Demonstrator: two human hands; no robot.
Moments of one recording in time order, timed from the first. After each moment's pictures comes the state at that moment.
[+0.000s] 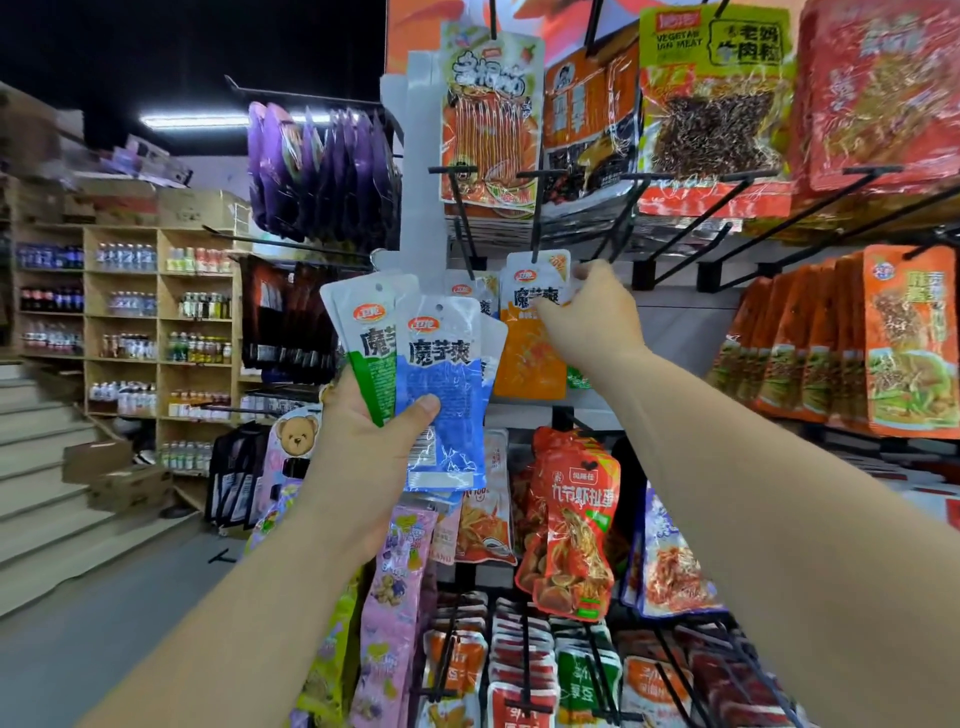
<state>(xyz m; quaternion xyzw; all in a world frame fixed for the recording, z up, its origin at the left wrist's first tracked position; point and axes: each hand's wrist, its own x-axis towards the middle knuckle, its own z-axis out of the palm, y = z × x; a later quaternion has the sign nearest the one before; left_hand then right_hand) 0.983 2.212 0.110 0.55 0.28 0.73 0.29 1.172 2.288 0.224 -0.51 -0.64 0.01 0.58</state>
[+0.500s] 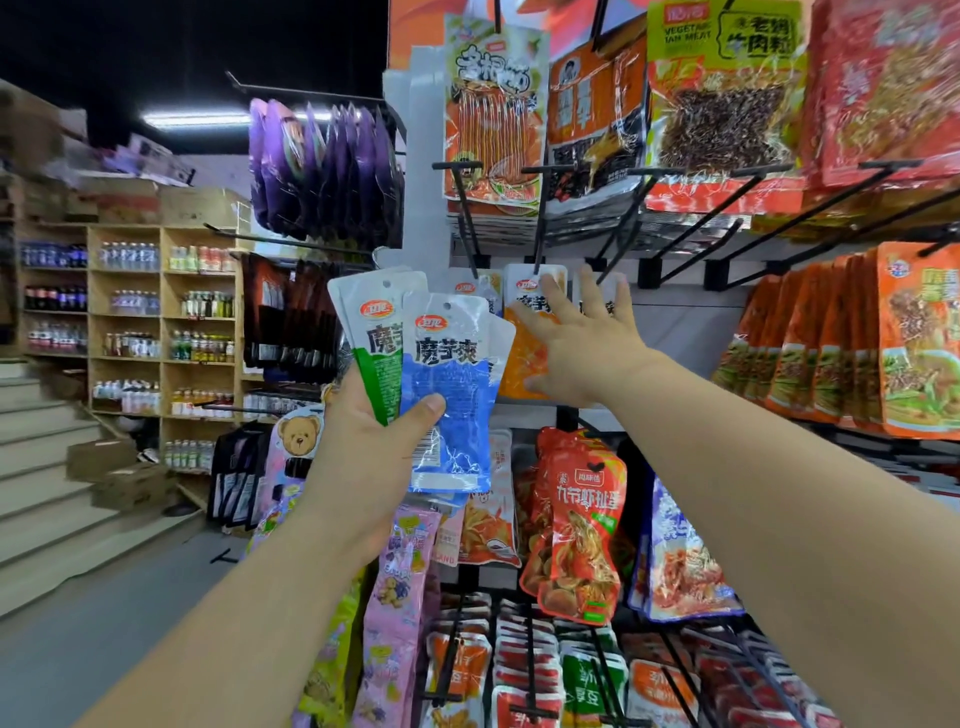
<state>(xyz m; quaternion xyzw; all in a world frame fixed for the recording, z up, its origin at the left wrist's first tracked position) 0.982 2.212 0.111 0.56 0.28 0.72 0.30 1.178 2.305 0.214 -0.59 -0.72 -0.34 0.10</state>
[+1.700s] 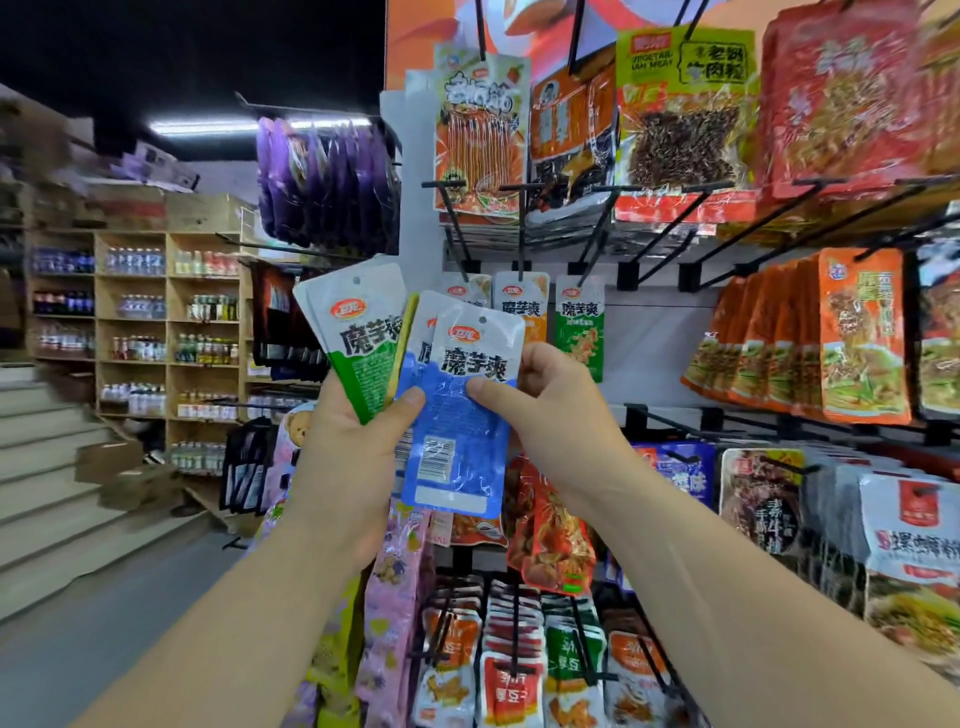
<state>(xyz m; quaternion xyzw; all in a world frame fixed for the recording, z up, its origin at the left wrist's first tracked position) 0.994 2.165 0.109 0.53 0.24 0.75 0.32 1.153 2.199 0.139 -0.29 -0.68 0.31 0.59</state>
